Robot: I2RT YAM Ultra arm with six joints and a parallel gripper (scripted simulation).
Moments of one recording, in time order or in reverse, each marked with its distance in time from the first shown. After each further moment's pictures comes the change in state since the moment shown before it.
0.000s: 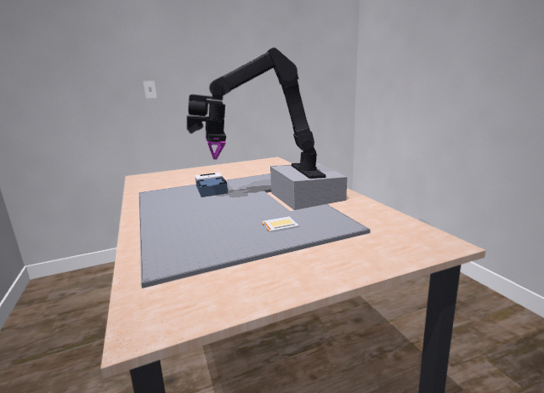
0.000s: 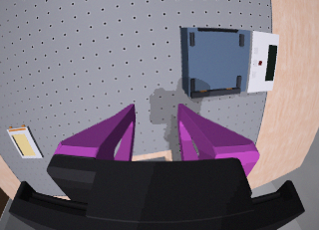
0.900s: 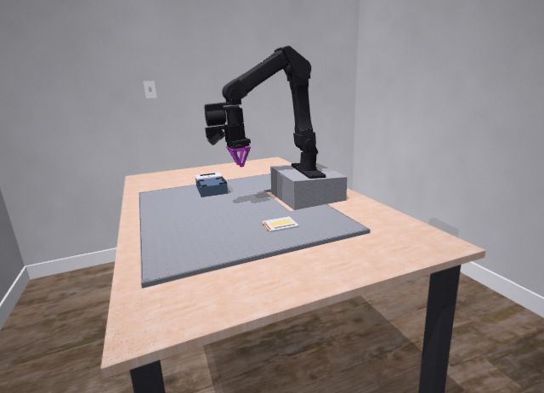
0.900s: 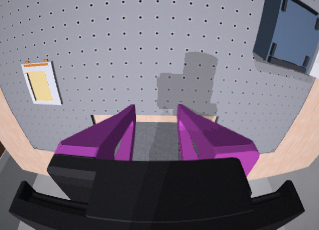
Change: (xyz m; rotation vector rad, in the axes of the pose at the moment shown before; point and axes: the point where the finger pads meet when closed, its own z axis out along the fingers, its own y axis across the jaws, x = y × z) arm 0.082 0.097 -0.003 -0.118 0.164 -0.142
